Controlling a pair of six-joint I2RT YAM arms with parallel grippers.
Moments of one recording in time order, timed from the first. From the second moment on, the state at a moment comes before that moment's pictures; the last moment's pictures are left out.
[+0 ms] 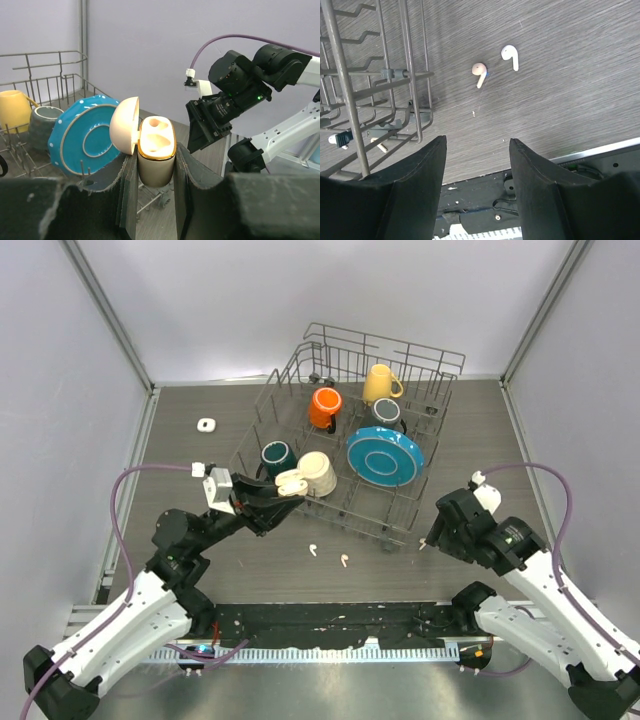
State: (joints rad) left arm -0.67 0.61 0.48 0.52 0.44 -0.34; right arm 0.58 0.71 0.81 -1.17 0.35 0.95
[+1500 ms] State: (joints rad) left arm -0.67 0.56 0.45 0.41 0.44 -0.37; right arm 0.38 1.05 0.50 -0.61 0.24 0.84
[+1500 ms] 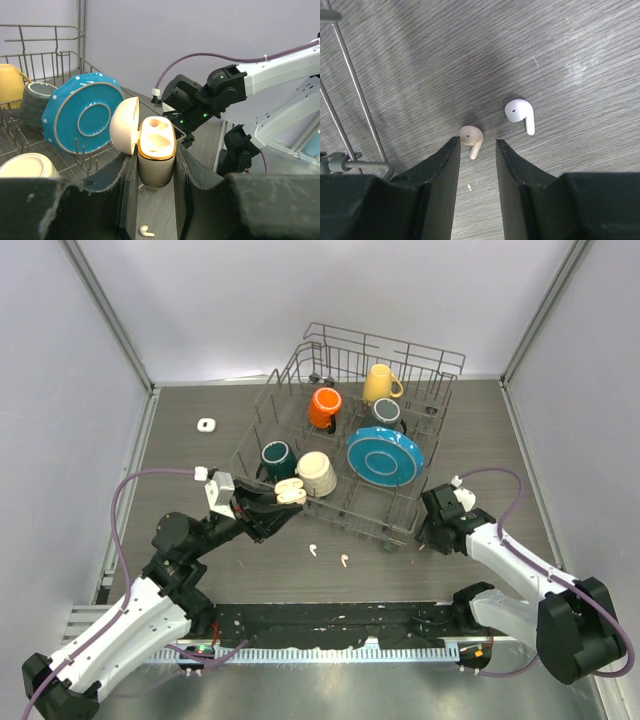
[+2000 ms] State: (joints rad) left arm -0.67 0.55 0.44 0.40 0.44 -0.37; right arm 0.36 1.08 0.50 -0.62 0.22 0.84
